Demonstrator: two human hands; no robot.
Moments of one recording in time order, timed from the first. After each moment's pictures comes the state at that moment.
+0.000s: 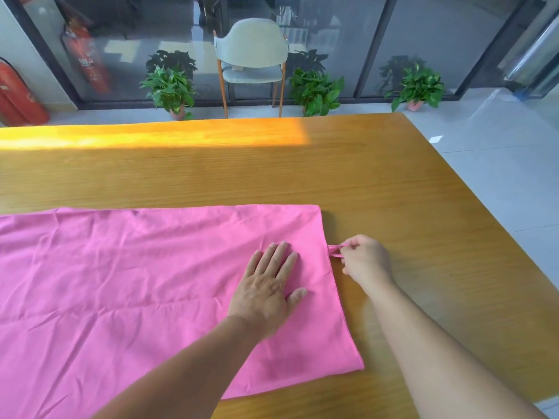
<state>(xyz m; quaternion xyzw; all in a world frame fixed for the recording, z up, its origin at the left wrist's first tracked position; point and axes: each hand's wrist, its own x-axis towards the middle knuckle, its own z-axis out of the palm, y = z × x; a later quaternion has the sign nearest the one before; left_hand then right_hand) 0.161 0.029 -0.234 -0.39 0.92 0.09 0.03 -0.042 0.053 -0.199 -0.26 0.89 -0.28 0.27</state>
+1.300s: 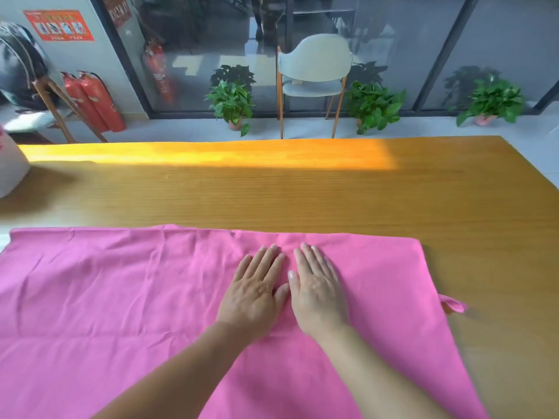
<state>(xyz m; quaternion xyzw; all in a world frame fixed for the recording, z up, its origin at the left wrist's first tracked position) 0.315 -0.069 -0.240 -0.48 0.87 0.11 -0.06 0.172 -0.034 -0.238 -0.66 0.73 -0.14 0.11</state>
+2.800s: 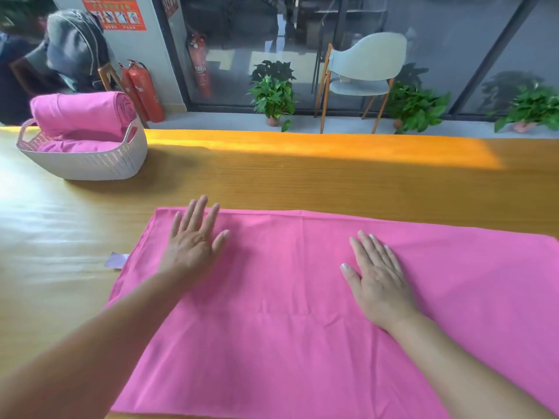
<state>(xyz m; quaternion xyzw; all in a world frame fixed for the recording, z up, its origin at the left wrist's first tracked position) 0.671 -0.187 -0.224 -0.59 0.80 0.08 -0.08 0.345 -0.066 -0.230 -0.66 0.74 -0.07 0.09</state>
